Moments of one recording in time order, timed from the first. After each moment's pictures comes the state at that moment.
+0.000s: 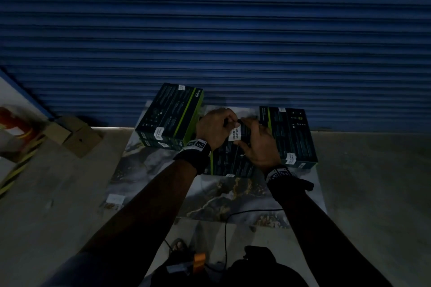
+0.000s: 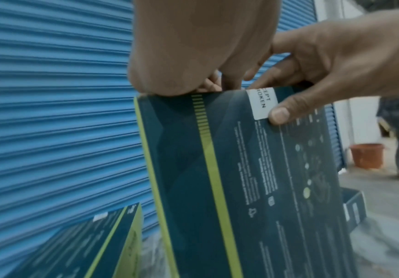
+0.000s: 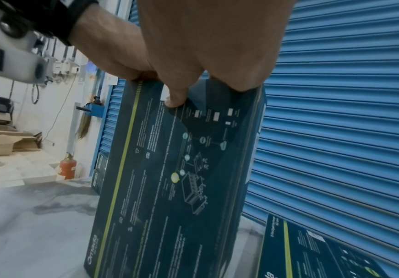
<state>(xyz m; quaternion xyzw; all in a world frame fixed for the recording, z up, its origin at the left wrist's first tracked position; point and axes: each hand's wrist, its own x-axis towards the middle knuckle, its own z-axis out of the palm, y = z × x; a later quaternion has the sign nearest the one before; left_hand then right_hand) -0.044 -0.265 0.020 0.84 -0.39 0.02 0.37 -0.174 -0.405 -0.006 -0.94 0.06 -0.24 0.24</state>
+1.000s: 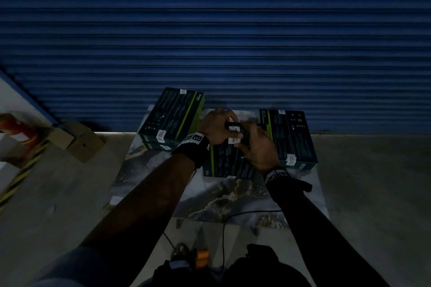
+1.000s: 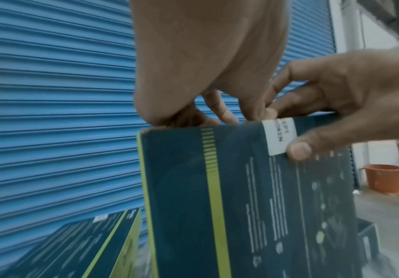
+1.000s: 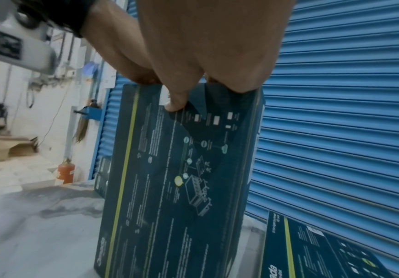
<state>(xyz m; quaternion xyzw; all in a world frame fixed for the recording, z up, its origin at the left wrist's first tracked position) -0.039 -0.261 0.041 0.86 -0.40 -0.09 0.30 -0.187 -0.394 0.003 -0.93 0.05 -0.26 0.24</state>
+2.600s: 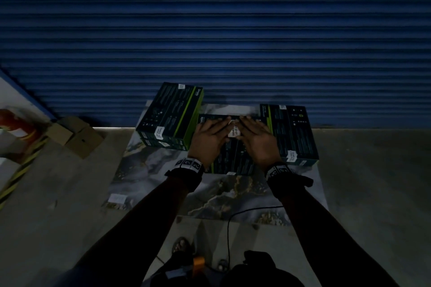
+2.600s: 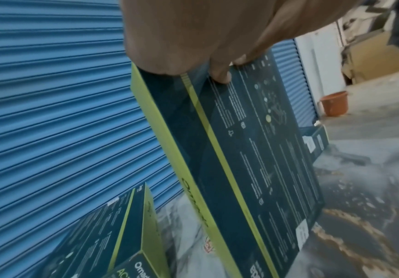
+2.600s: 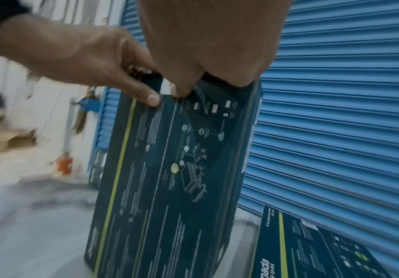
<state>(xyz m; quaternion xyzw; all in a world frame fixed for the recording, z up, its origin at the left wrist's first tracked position) -0.065 -0.229 -0.019 0.82 -0.49 0.21 0.19 -0.160 -0.417 -0.031 -0.93 -0.03 -0.36 0.07</state>
